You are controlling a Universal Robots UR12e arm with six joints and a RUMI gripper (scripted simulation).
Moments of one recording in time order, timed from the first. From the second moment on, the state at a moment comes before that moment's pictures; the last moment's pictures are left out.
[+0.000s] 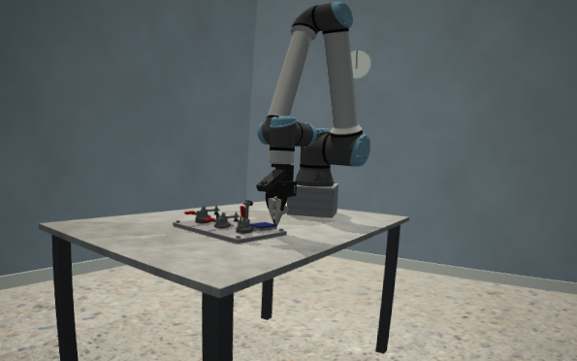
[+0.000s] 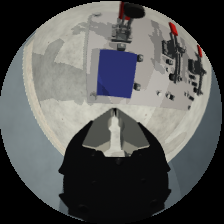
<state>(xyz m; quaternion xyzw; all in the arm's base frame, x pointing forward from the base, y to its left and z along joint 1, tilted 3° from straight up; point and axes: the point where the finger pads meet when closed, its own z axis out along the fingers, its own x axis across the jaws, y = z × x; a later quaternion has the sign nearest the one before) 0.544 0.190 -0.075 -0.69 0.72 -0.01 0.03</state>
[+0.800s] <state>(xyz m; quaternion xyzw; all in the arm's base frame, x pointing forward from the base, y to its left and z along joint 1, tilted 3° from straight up) 0.548 0.190 -0.075 -0.69 0.72 -0.01 0.03</state>
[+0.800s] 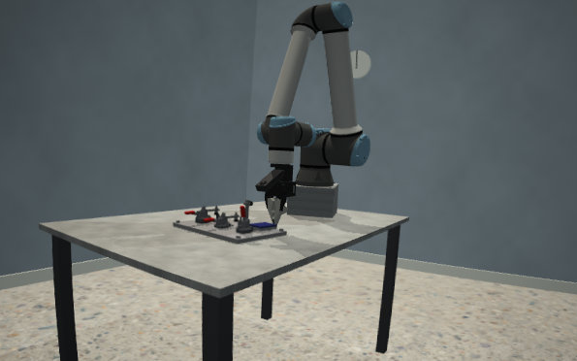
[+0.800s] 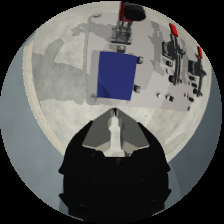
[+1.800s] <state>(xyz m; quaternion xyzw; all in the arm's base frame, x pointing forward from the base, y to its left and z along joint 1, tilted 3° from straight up) 0.552 0.190 -0.075 -0.69 0.72 -0.01 0.03</state>
